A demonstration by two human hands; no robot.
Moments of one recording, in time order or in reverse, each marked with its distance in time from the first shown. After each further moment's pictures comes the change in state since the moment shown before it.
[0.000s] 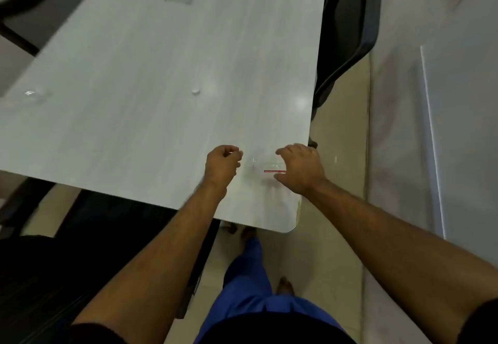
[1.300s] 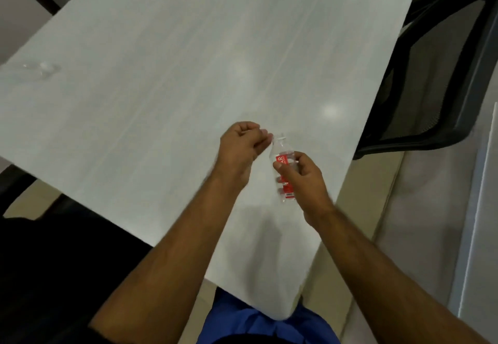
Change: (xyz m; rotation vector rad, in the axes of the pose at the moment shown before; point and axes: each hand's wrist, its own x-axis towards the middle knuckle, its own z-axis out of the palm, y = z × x) left_hand 0.125 0.126 0.017 -0.659 0.104 -0.043; right_hand 0.135 -0.038 -0.068 1.311 -0.193 0.292
